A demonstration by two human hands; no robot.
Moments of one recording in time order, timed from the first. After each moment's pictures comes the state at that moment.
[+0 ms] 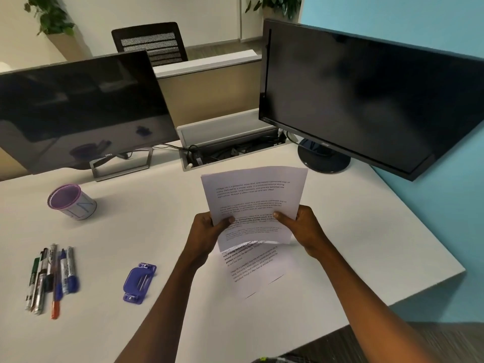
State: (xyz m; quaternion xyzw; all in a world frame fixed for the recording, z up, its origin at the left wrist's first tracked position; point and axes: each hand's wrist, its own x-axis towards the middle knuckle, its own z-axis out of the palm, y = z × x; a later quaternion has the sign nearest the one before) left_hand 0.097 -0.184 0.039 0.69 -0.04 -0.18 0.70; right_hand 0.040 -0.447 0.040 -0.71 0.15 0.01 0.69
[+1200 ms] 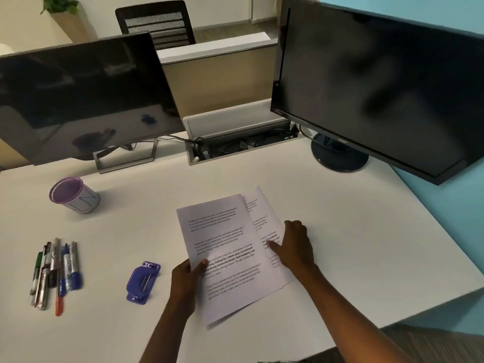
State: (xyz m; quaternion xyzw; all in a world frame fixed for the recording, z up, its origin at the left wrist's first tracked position) left_hand 0.035 -0.118 -0.049 0.65 0.29 -0.18 0.68; right_hand 0.045 -0.401 -0.013 -0.94 0.21 0.11 0.23
